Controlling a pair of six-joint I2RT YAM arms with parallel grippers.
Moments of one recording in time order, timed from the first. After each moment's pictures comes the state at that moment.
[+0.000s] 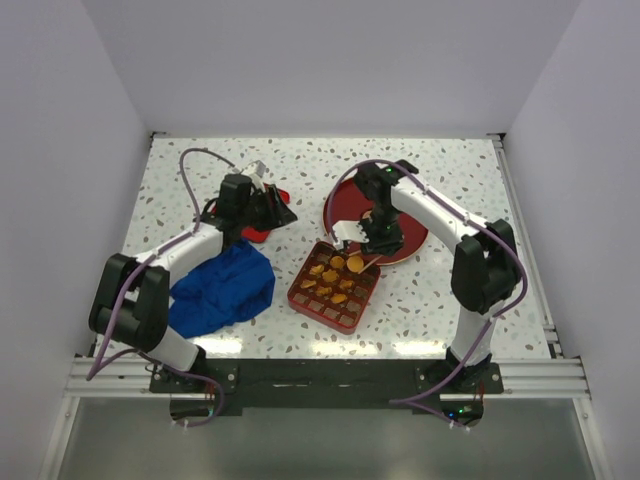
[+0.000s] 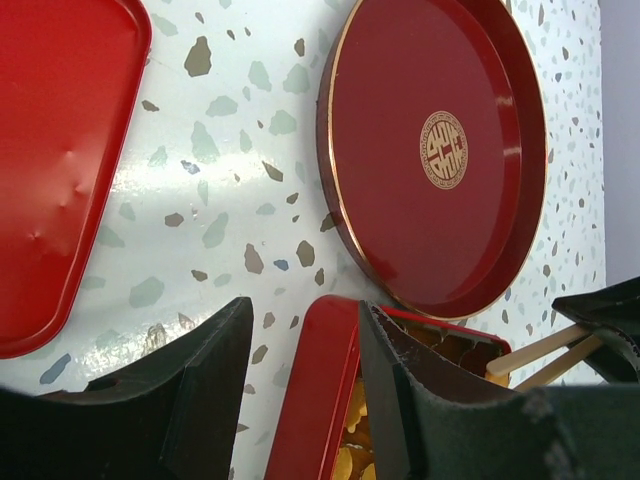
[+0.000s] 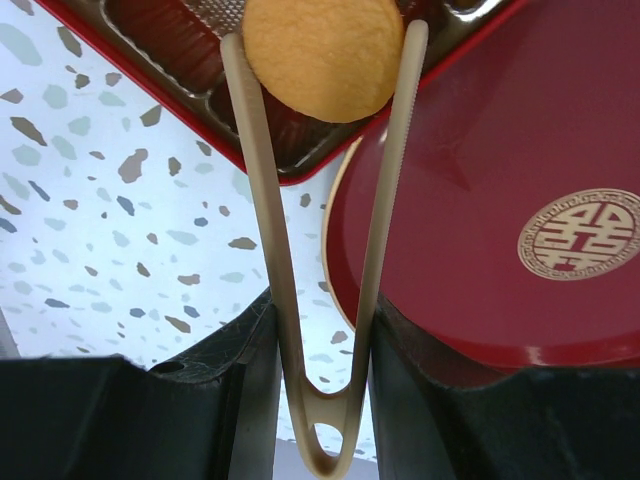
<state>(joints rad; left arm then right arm) -0.34 1.54 0.92 0.01 0.27 -0.60 0.53 1.86 1.61 -1.36 -0.13 -1.34</state>
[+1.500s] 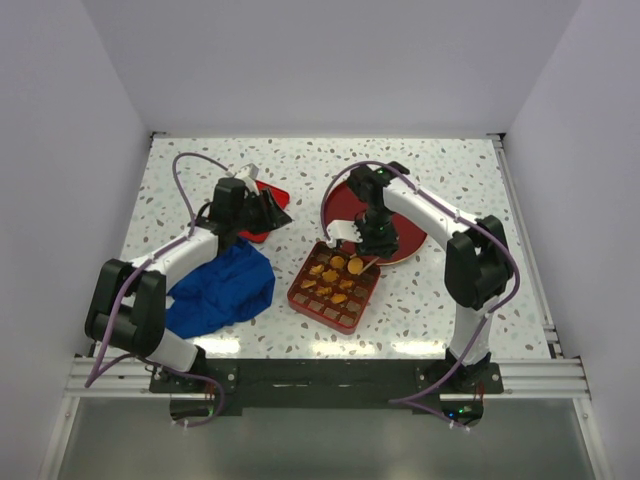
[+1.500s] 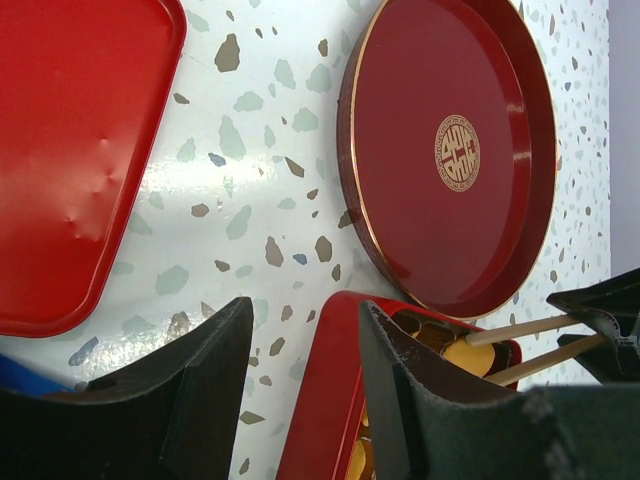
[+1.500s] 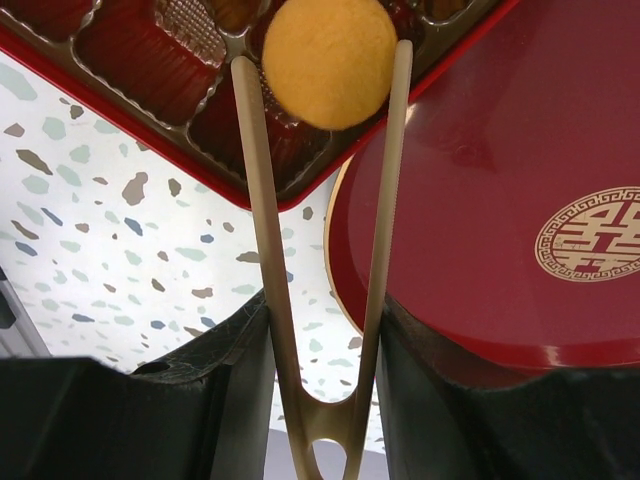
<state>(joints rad) -0.31 1.50 0.87 0.02 0.27 -0.61 0.56 1.91 1.62 -1.34 -0.10 -1.23</state>
